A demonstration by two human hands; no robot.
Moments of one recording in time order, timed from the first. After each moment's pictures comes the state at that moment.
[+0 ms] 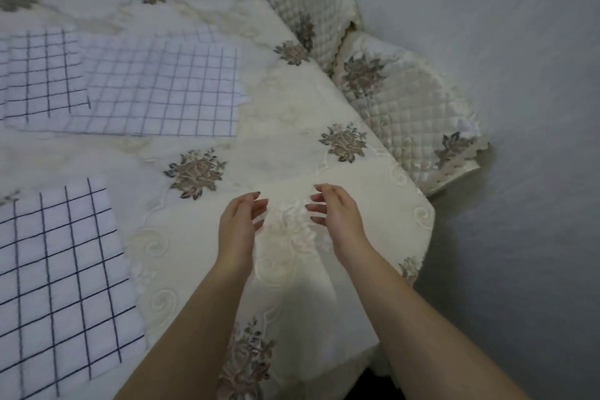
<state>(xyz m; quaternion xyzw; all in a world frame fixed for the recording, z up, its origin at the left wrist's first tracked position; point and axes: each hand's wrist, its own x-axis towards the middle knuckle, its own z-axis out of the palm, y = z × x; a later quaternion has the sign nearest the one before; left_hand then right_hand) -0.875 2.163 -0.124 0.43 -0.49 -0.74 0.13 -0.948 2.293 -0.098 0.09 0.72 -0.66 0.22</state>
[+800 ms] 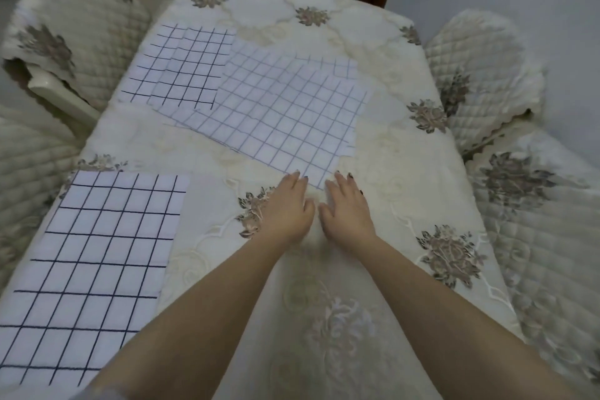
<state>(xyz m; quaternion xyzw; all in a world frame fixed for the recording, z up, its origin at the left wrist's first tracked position) -0.986 2.034 -0.165 0.38 -0.87 -0.30 0.09 -1.096 2.120 -0.172 -0.47 0.85 -0.15 0.17</state>
